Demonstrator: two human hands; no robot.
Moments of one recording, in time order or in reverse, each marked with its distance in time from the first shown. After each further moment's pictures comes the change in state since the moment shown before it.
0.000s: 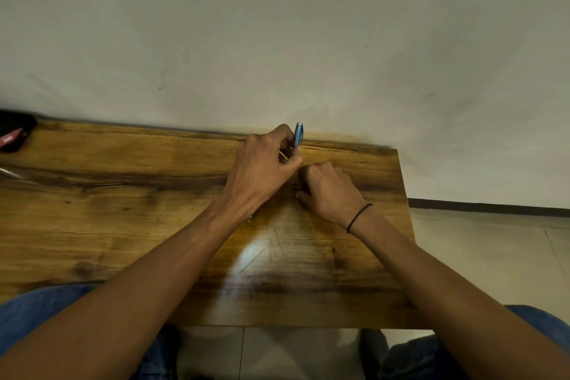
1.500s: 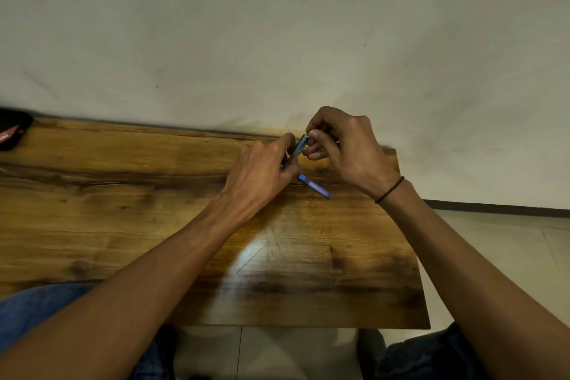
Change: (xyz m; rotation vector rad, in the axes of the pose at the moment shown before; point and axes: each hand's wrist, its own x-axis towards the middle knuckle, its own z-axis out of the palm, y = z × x) left_hand -0.003 -0.004 0.004 0.209 -0.097 0.109; right_hand 0.009 0.011 -0.068 0.600 0.302 -0.129
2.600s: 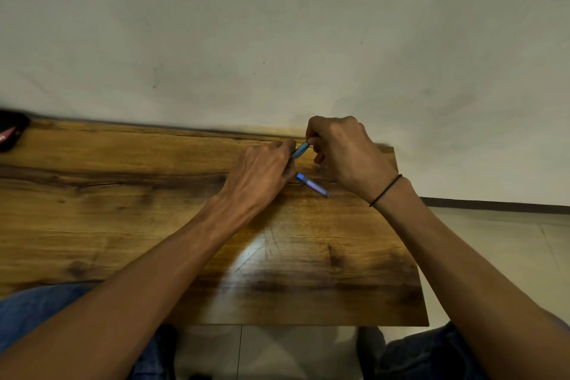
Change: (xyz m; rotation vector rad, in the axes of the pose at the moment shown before) left_hand -0.003 0.004 0.001 0.142 -0.093 0.034; right_hand -0.002 -0.005 0.000 -0.528 -0.104 -0.064
